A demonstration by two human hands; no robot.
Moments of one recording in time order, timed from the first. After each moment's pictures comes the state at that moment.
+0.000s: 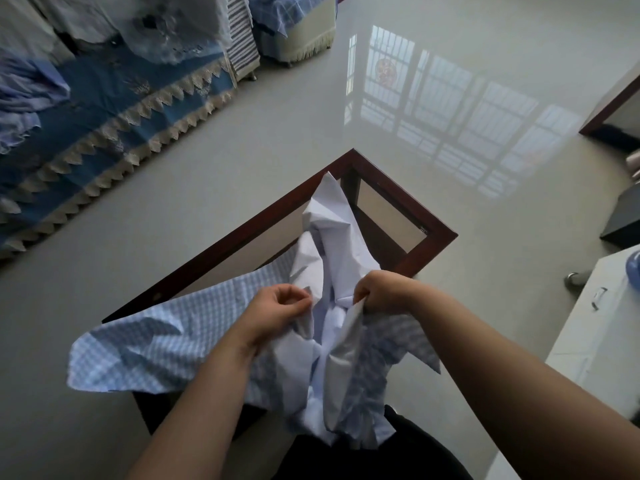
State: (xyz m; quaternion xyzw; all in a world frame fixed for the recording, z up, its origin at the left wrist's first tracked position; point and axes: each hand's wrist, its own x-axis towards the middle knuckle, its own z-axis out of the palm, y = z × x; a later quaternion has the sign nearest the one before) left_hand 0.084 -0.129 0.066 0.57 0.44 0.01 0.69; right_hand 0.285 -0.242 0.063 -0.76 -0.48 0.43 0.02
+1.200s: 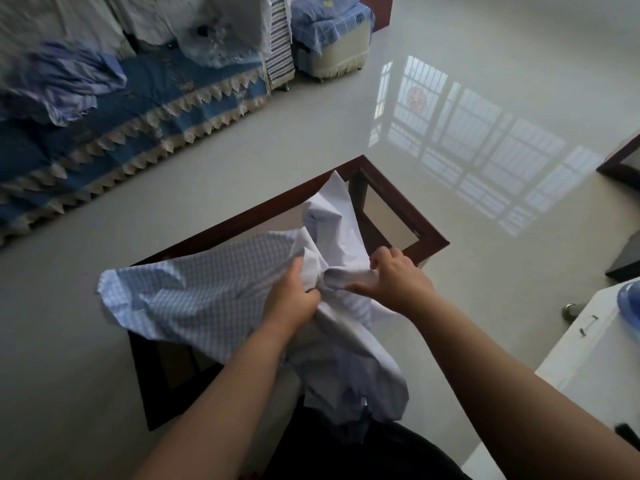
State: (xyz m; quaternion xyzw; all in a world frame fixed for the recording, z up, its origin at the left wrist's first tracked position) left_hand 0.102 -0.268 0.077 0.76 0.50 0.10 0.40; right_hand 0.278 -0.356 0.095 -0.85 -0.46 0.25 0.10
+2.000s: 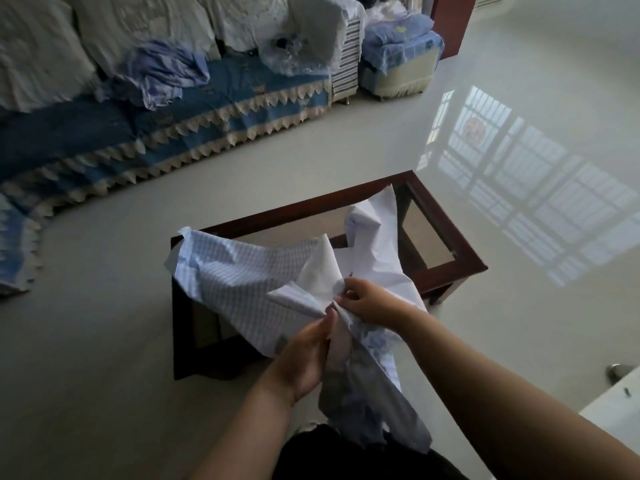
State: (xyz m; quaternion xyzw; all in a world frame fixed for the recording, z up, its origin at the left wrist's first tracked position) left_hand 0.024 -0.380 0.095 0.29 0.32 0.19 0.88; right_hand 0.184 -0.362 0.102 -0.70 -0.51 0.47 0.18
